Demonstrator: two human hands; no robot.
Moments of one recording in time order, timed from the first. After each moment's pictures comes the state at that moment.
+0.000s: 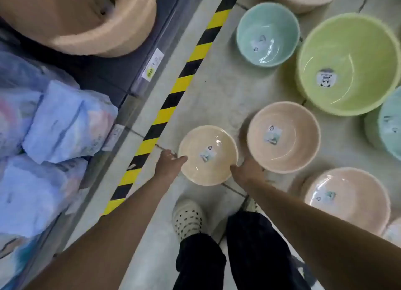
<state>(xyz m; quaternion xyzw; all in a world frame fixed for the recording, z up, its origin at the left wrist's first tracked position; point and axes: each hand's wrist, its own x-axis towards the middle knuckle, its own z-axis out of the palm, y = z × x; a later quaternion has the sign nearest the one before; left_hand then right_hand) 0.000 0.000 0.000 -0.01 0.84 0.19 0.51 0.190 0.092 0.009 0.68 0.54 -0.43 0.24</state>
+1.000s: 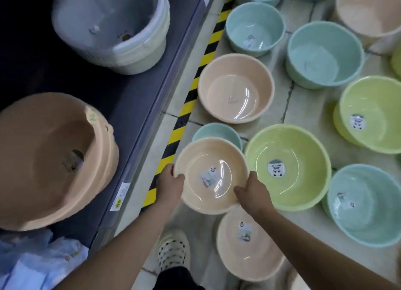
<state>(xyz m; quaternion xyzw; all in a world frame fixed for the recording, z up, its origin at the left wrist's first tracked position) -0.009 0.327 0.086 0.22 0.84 0.25 0.42 0.195 0.374 0.103 0.70 0.55 -0.45 0.08</state>
